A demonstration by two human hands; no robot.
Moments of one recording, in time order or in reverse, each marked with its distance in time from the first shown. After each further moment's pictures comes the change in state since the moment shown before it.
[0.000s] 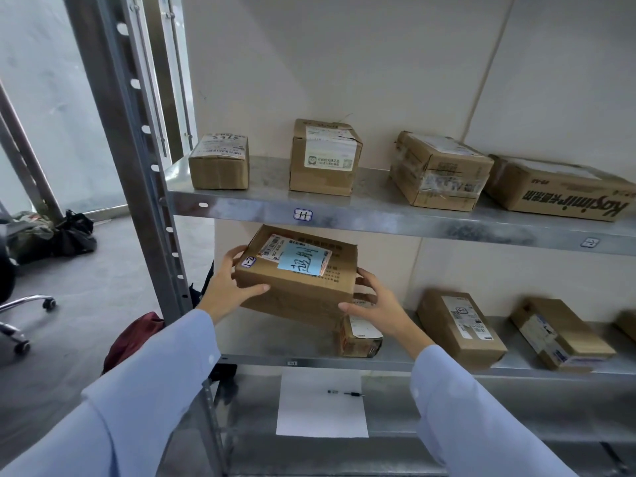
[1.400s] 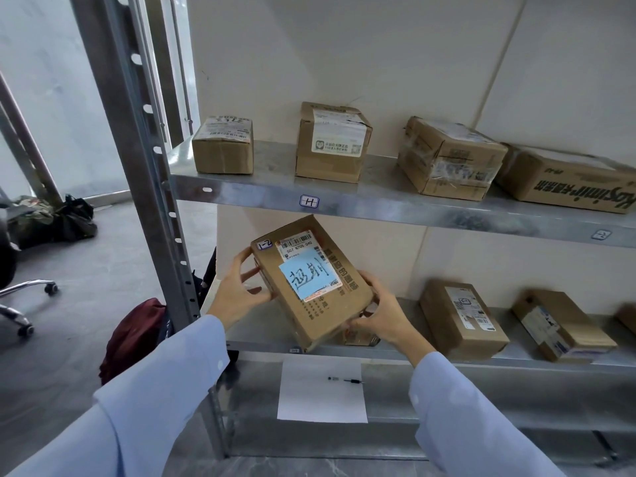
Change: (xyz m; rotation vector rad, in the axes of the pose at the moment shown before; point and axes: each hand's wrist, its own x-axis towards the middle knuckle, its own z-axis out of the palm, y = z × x) left_hand -0.021 -0.016 0.018 -0.085 0.002 0.013; right_hand -0.014 0.023 0.015 -0.005 0.017 -0.060
